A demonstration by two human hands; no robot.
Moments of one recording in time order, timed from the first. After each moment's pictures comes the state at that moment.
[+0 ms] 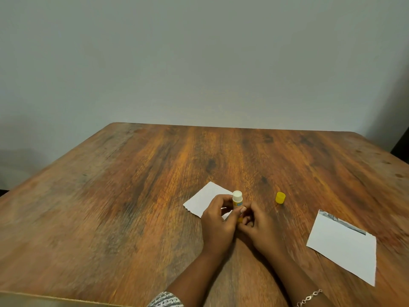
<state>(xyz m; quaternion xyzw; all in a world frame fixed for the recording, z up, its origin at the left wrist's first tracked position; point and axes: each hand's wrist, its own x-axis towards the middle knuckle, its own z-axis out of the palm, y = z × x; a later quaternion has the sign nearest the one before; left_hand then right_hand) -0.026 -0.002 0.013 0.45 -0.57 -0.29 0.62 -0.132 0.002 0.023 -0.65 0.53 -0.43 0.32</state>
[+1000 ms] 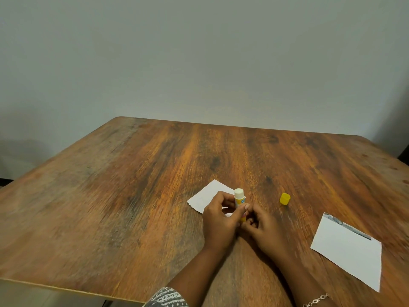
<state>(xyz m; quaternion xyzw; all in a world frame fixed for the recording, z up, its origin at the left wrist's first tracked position) -0.022 -0.009 0.010 0.45 -0.54 -0.30 0.64 -0.136 0.001 0.021 -0.68 0.53 -0.40 0.32</state>
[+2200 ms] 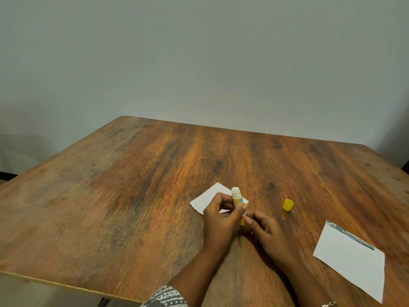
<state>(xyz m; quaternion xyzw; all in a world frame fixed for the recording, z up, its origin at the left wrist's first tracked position) -0.018 -0.010 0.015 0.42 -0.49 -0.38 0.67 -0.137 0.006 0.031 -0.68 0.47 -0.40 0.39</state>
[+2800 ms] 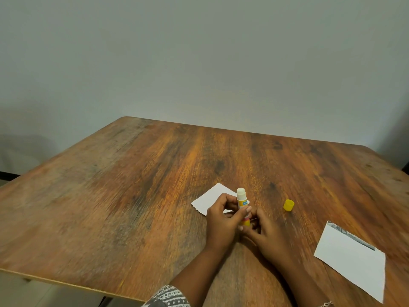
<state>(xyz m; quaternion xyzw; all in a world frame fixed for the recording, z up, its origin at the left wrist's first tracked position) -0.017 -0.012 0.010 0.40 -0.52 -0.38 0.65 -0.134 0.003 0.023 -0.69 0.51 -0.40 0.32</state>
